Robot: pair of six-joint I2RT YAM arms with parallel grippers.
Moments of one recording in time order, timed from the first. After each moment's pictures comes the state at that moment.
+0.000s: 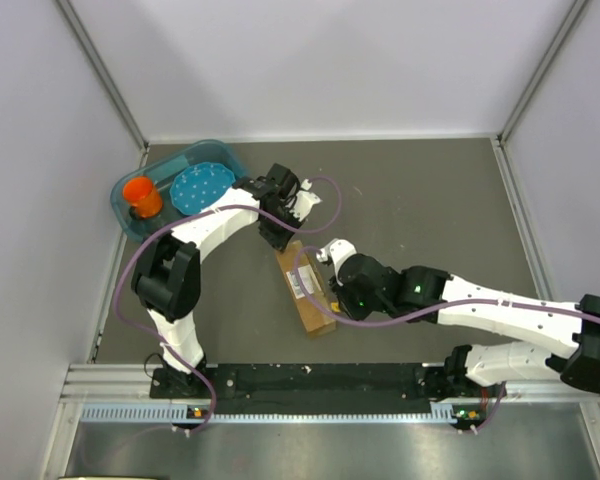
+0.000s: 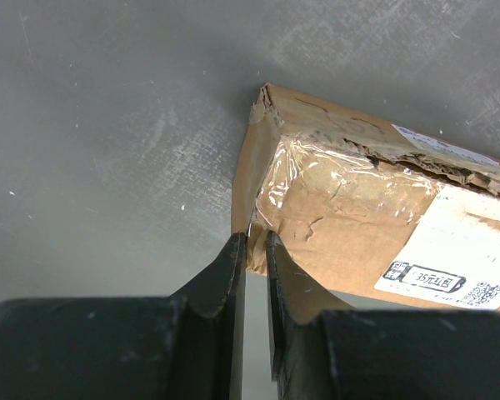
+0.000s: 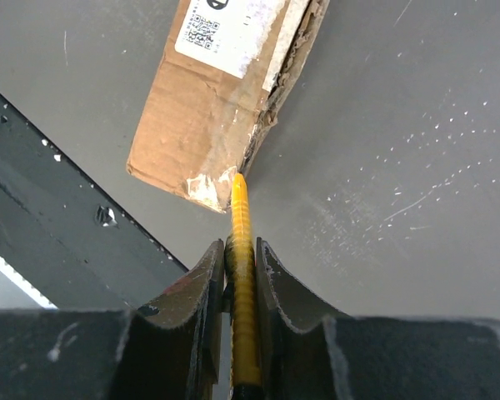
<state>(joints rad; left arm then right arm) -0.53 1.84 1.46 -0.88 0.16 0.29 1.17 1.16 0.96 -0.68 0.22 0.36</state>
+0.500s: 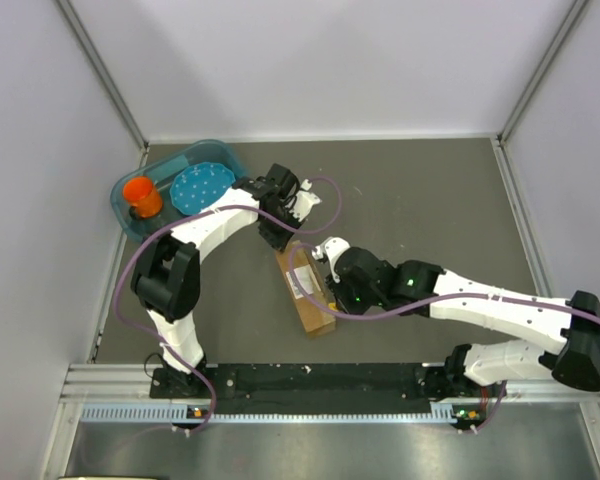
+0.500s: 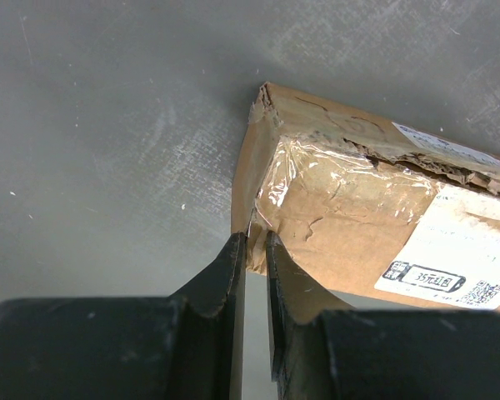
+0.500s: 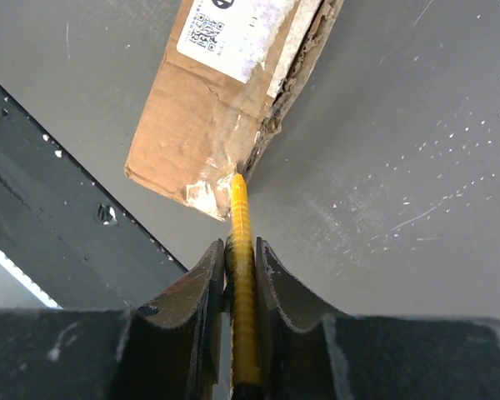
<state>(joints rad) -0.53 1.83 1.45 -0.88 0.17 0.30 1.12 1.23 0.98 -0.66 0.14 0.31</state>
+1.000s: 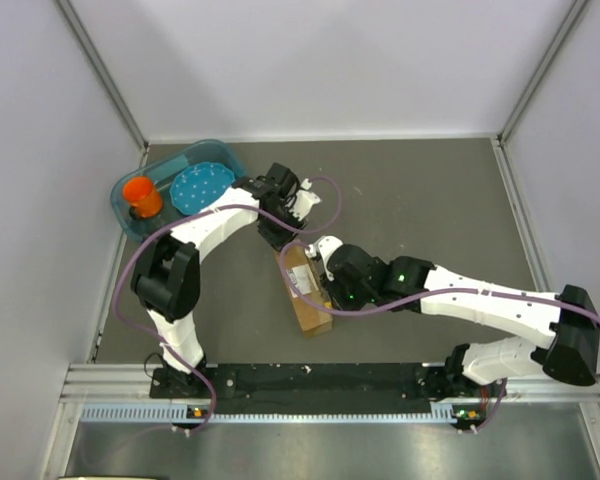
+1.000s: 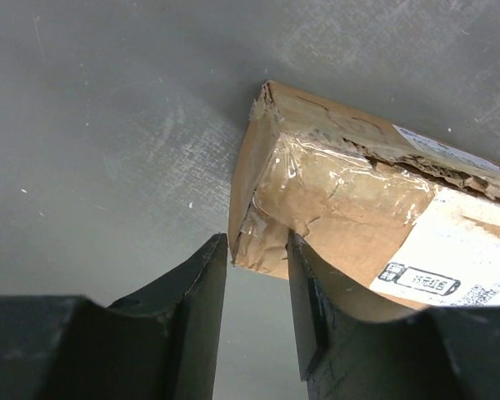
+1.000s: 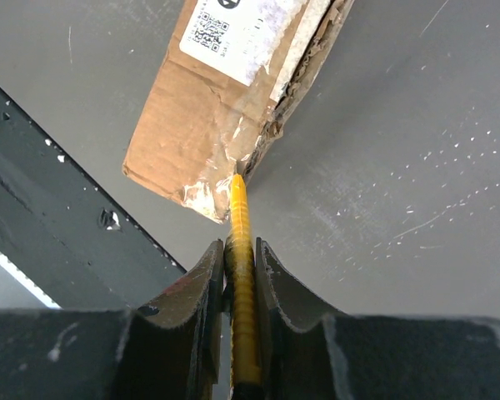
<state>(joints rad) -0.53 1.83 1.46 -0.88 0.15 0.31 1.12 1.28 1.03 -0.68 0.14 0.29</state>
